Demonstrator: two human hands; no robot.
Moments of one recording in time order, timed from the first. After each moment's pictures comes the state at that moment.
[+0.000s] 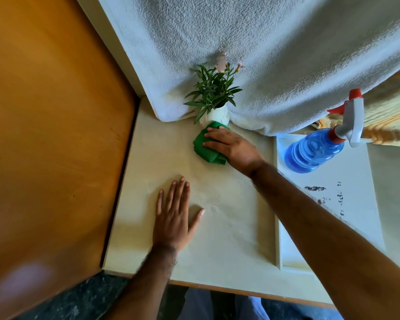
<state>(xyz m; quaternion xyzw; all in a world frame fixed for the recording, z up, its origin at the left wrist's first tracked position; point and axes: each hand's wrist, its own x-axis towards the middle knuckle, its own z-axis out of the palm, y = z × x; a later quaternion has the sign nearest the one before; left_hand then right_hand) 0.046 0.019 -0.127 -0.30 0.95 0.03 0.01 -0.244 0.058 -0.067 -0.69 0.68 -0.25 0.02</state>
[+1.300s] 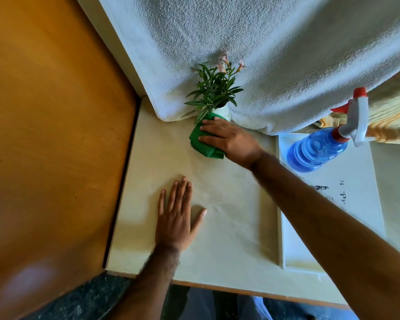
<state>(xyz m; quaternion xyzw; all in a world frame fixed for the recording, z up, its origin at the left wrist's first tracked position) 0.045 0.020 -0.124 -0.30 0.95 0.04 0.01 -0.249 0.039 -0.047 -0.73 0.64 -0.24 -0.04</state>
